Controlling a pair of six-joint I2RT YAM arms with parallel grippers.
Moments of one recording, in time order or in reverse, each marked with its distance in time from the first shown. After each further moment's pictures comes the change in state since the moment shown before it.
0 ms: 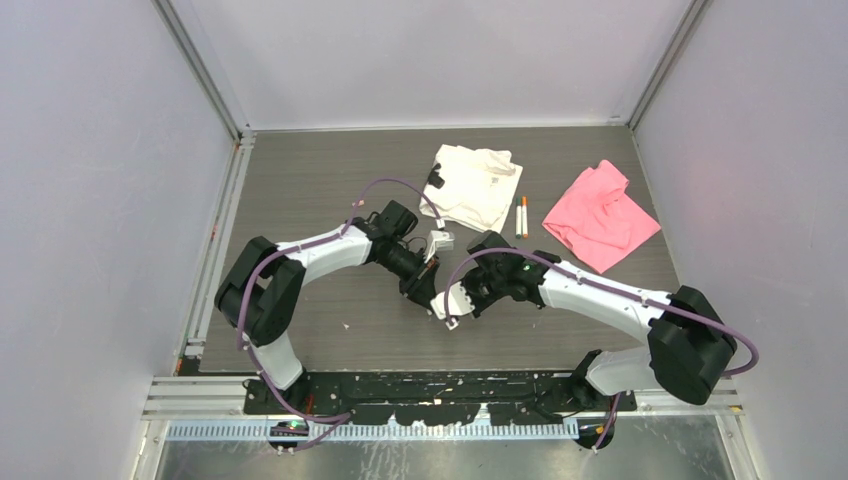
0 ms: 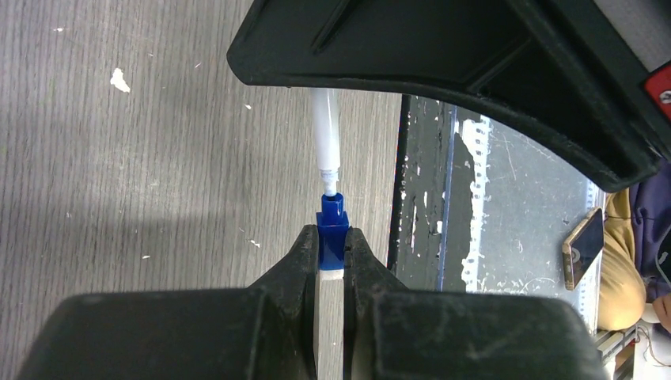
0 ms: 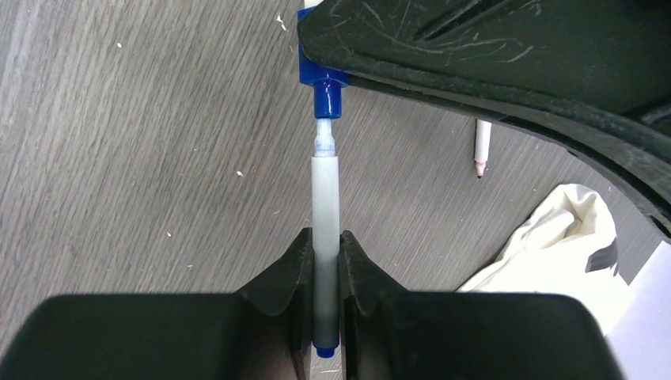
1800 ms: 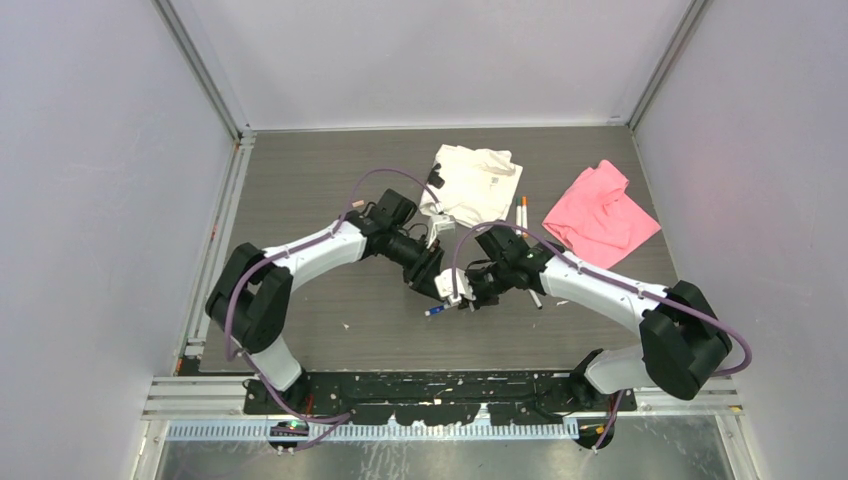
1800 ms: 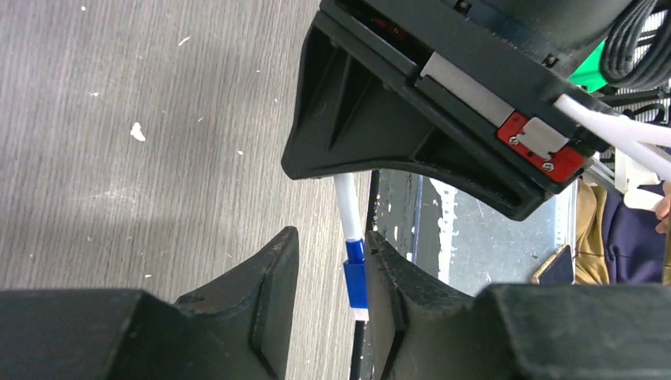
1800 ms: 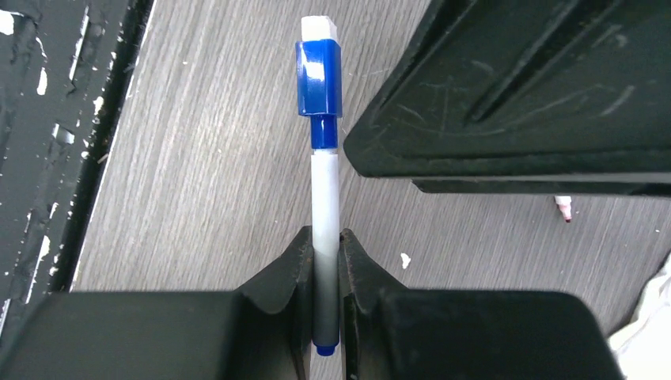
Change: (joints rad) left arm 0.002 -0.051 0.047 0.042 0.015 -0.154; right arm -0.103 0.037 0.029 -0.040 -0.328 0.224
